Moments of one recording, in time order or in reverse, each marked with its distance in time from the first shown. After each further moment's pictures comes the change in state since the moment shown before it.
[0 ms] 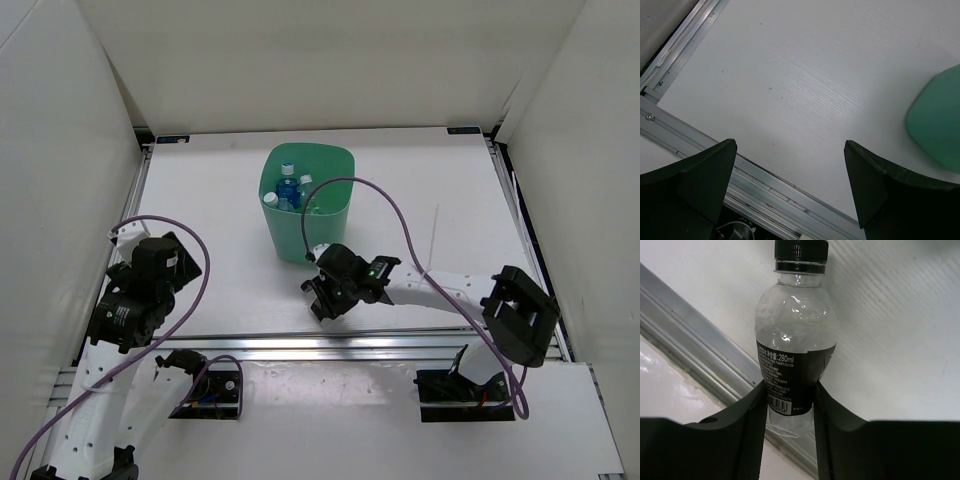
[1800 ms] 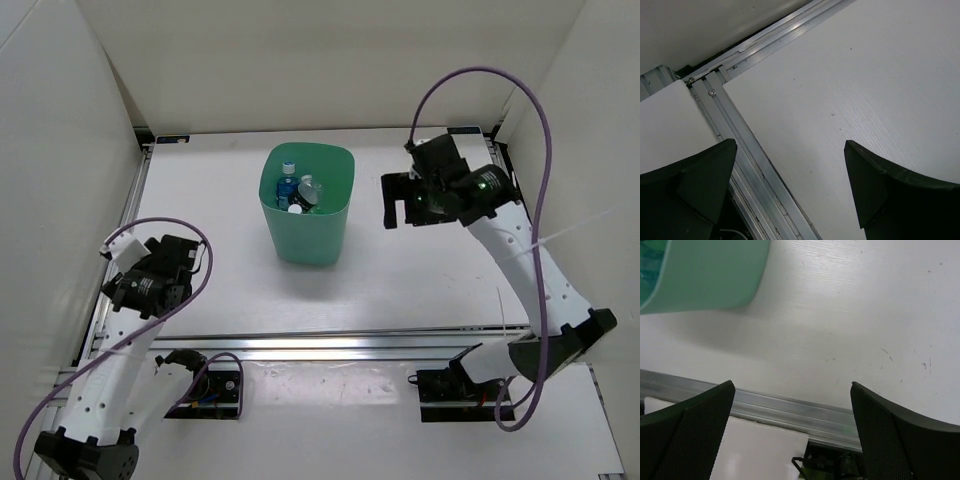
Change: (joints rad) left arm 0.000 0.138 -0.080 -0.126 -0.355 -0.361; right arm -0.487 -0.130 0.778 -0.799 0.163 -0.027
